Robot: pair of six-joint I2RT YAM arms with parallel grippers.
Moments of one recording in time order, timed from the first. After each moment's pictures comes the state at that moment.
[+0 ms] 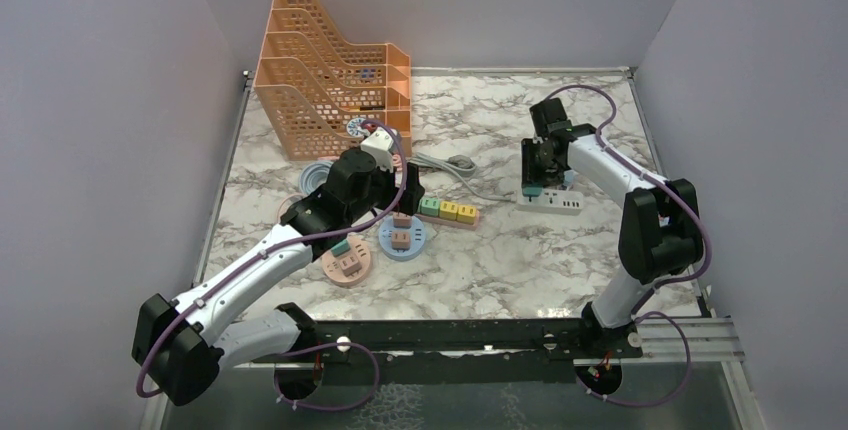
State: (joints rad) left arm -0.68 1.06 0.82 -0.22 -0.08 -0.30; right arm 0.26 1.71 1.22 -0.68 0.10 0.26
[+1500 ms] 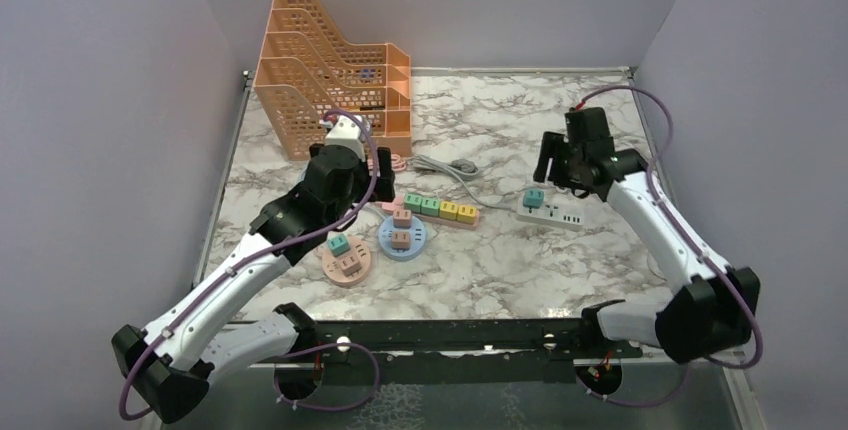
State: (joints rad) left arm -0.68 0.98 0.96 -0.48 -0.34 -0.38; right arm 0.25 1.34 1.10 -0.70 0.13 0.38
